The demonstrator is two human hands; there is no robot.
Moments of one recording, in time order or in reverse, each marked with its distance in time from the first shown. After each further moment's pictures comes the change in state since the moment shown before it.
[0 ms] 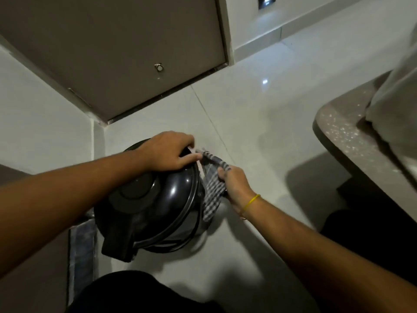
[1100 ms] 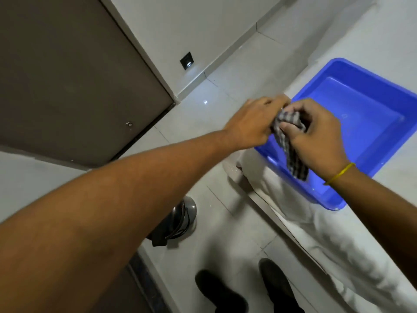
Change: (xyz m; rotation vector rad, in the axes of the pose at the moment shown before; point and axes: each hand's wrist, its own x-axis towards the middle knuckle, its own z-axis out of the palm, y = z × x) left_hand 0.133 0.352 -0.505 -0.282 0.198 0.494; right_hand -0.415 -0.476 -0.224 -0.576 0.618 -0.654
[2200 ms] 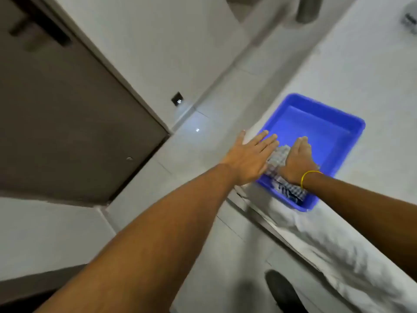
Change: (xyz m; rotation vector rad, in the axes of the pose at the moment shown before) left_hand -0.006 0.074 -0.036 0.377 -0.310 0.078; right_hand 0.000 0.050 -0.040 -0.680 -0.376 0.487
